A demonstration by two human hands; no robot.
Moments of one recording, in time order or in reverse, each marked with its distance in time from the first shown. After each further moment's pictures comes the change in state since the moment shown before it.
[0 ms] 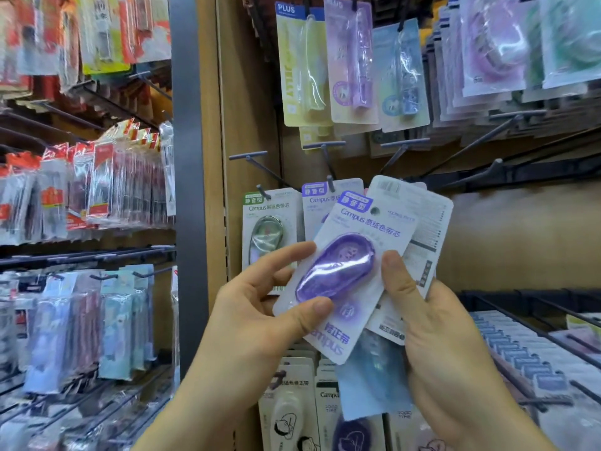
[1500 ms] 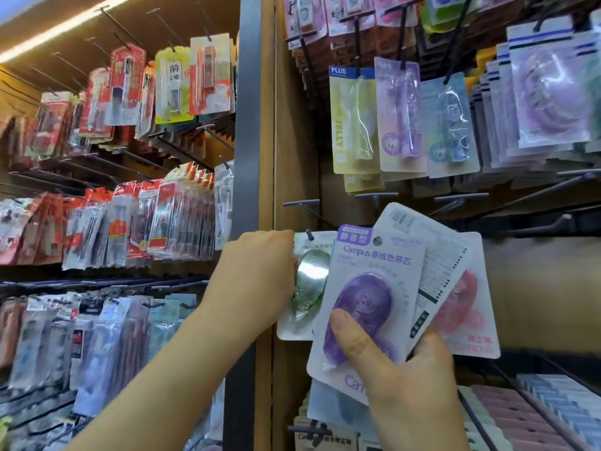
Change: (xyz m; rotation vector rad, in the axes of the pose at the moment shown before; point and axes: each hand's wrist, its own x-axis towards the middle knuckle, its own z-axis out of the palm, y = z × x) left_hand 0.071 0.055 -0.039 1.575 0.187 0.187; right_hand 0.003 0.043 0.026 -0.100 0.120 -0.318
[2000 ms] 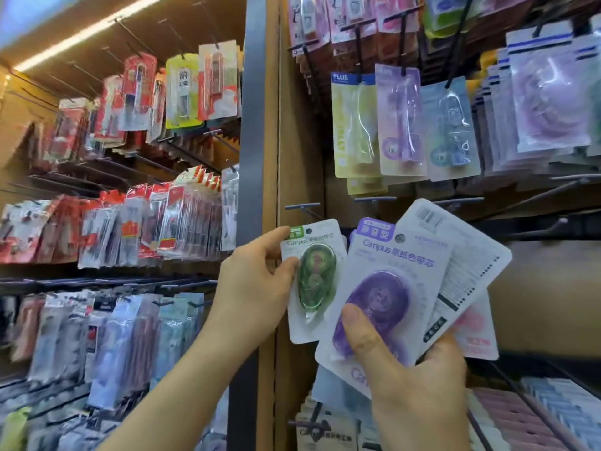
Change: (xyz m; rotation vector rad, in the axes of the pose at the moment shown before) left_hand -0.017 -0.006 0.018 -0.798 0.117 -0.224; right_hand -0.009 -0.009 -0.001 0.009 0.117 -0.091
